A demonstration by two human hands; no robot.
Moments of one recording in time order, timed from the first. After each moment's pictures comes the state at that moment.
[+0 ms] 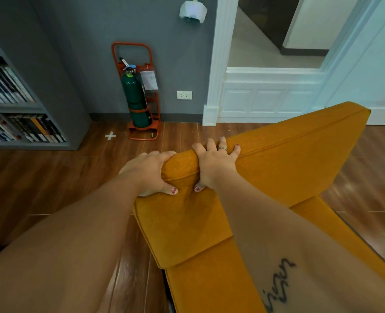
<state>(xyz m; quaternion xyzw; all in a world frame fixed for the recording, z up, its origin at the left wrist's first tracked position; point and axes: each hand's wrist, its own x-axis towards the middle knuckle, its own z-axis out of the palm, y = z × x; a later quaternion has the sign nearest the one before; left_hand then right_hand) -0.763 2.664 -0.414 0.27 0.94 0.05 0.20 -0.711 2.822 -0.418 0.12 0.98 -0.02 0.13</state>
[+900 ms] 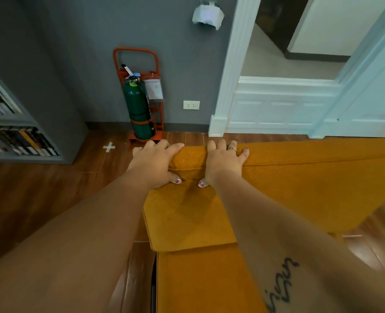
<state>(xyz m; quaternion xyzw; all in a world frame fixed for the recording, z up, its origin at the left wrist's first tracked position) -0.954 2.672 -0.427 0.33 0.94 0.01 0.06 -0.886 2.815 -0.418 0.23 0.97 -0.03 0.11</state>
